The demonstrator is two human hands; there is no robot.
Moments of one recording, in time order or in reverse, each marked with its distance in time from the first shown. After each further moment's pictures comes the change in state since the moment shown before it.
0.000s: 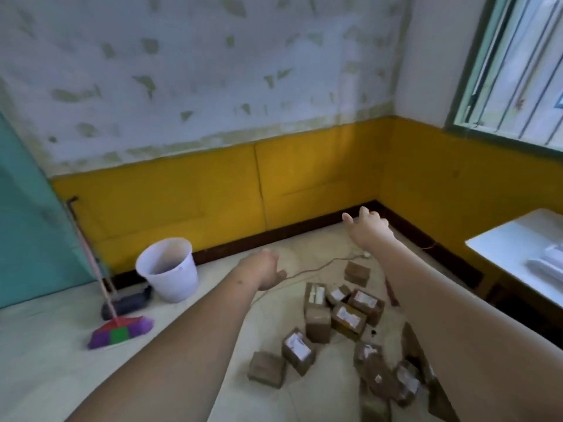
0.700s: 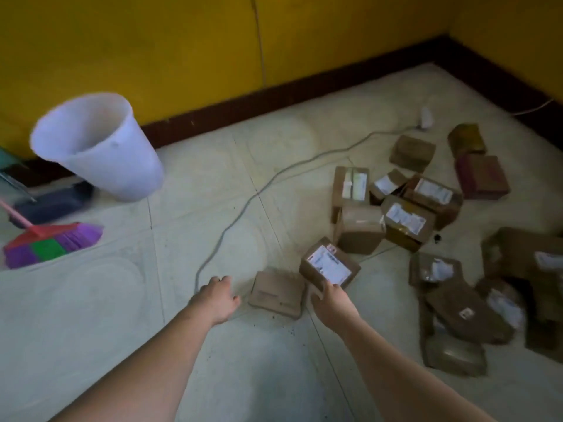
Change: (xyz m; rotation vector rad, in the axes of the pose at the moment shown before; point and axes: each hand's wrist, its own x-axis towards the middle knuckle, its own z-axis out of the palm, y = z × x) left_hand 0.332 -0.247 0.584 -0.241 -0.438 -0.351; right_hand 0.148 0.104 0.740 0.091 -0.627 0.173
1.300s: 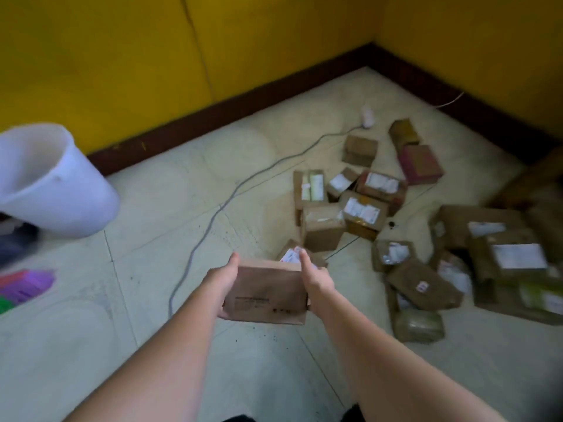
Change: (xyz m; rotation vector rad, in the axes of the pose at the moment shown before) left_hand 0.018 0.076 -0.014 -0.997 -0.191 -0.345; right_hand -0.005 -0.015 -0.028 0.936 0.179 0.438
